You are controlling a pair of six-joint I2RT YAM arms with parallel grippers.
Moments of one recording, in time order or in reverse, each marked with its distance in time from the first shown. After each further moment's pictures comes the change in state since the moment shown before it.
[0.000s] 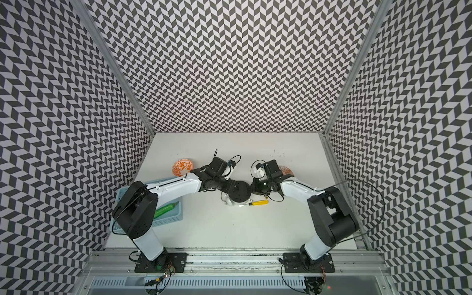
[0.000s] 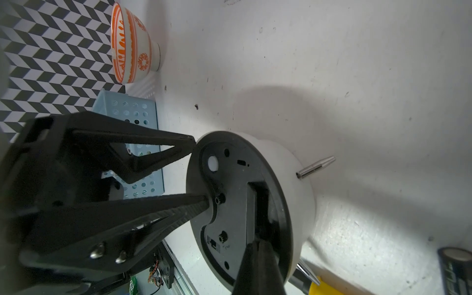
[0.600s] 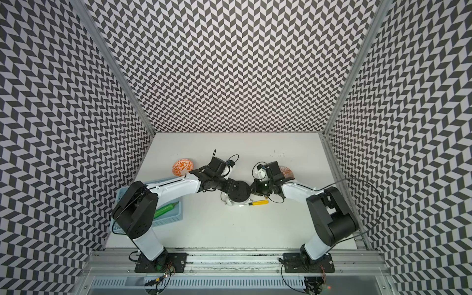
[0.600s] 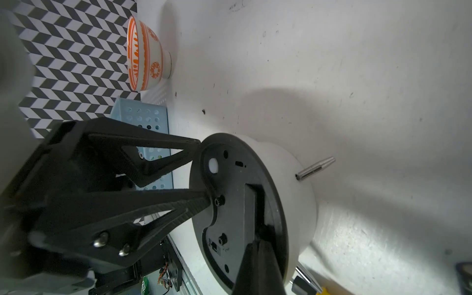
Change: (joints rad) left arm 0.013 -0.001 -0.031 0.057 0.034 -0.050; right arm -0.008 0.006 -0.066 0.136 -0.051 0.053
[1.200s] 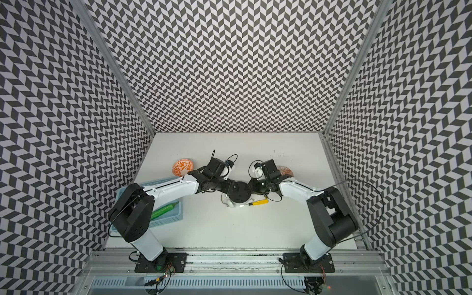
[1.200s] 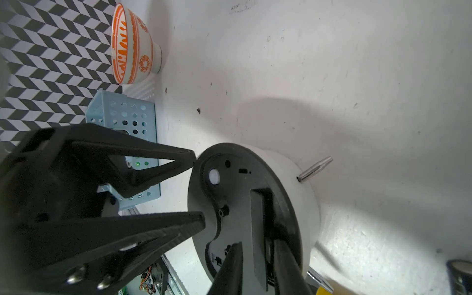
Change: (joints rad) left arm -0.007 -0.048 -0.006 -0.031 0.006 -0.032; right arm 0.035 -0.010 0.079 -0.134 0.119 -0.057
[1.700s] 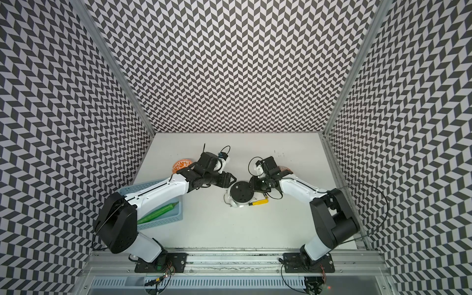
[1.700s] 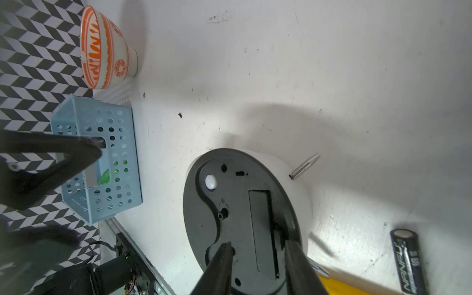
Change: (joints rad) left arm 0.050 -0.128 0.013 -0.019 -0.002 -0.017; right arm 0.006 -0.015 0.090 -0.169 0.084 -0.036
